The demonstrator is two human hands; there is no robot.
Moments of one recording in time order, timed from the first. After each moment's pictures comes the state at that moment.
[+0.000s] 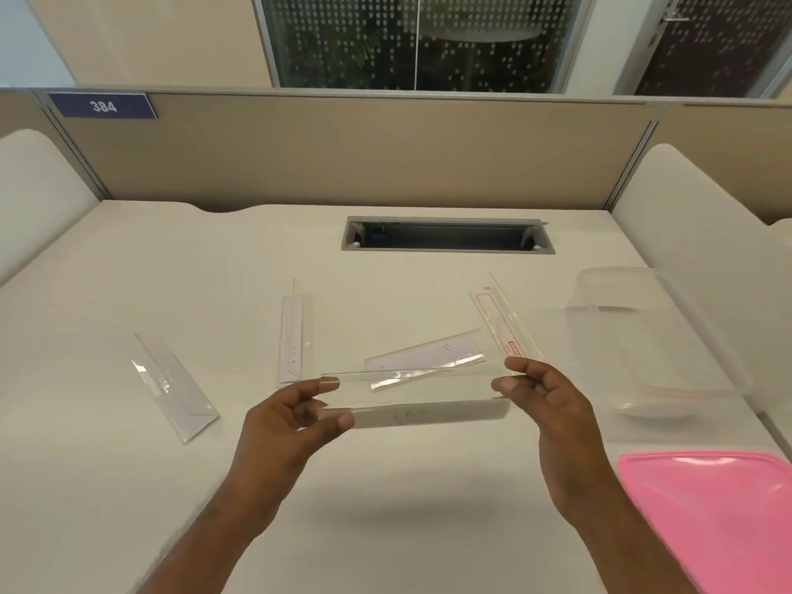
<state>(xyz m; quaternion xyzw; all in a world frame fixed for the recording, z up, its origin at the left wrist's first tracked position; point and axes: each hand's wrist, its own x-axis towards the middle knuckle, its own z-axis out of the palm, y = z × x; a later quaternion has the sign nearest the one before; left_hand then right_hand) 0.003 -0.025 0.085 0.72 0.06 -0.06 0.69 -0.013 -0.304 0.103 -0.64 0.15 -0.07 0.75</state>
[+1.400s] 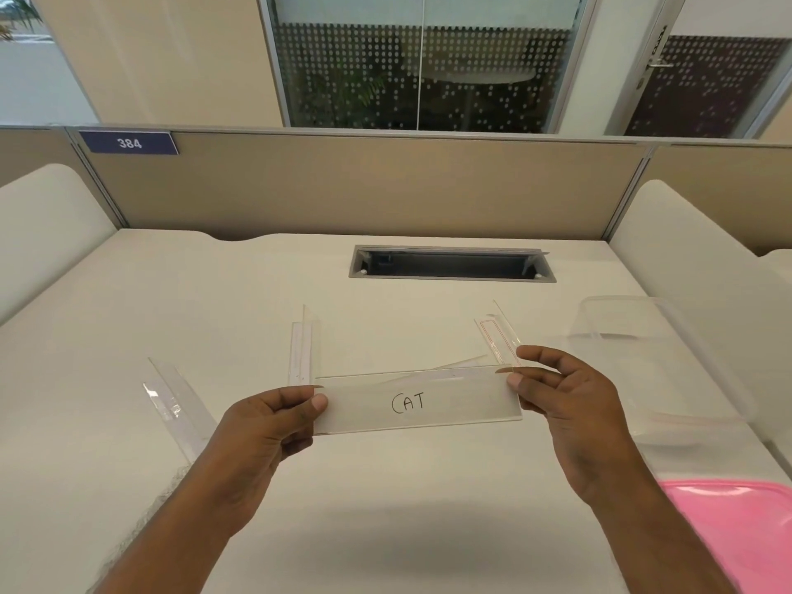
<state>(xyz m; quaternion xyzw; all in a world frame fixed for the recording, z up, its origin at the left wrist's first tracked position) 0.021 0.000 0.121 0.63 0.14 -0.12 0.76 0.012 -0.309 0.138 -0.64 0.13 -0.09 0.75</state>
